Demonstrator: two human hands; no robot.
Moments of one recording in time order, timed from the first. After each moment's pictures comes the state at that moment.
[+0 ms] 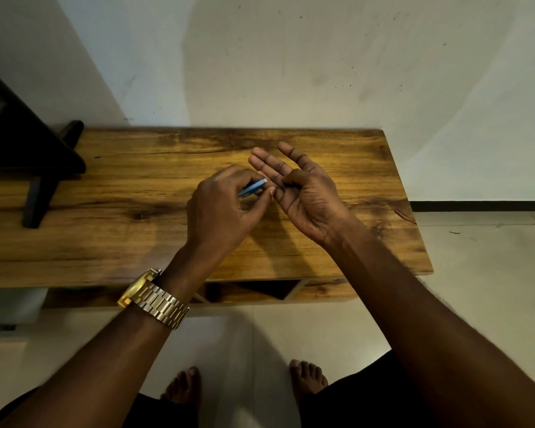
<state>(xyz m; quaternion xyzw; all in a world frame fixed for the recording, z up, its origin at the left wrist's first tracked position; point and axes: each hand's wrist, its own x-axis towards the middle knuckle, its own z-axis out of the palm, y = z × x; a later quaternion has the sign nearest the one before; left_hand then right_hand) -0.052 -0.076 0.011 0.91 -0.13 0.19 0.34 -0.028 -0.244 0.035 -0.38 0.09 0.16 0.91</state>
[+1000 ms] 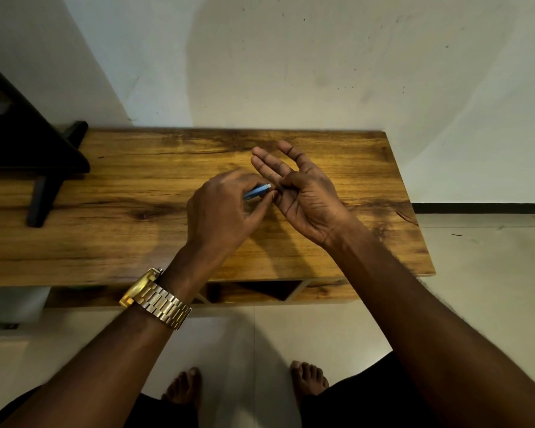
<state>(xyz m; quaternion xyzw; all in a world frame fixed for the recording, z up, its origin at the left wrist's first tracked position) -0.055 -0.073 0.015 0.93 -0.14 0.19 0.29 -0.029 -0.242 0.032 -0.38 0.06 0.18 0.90</state>
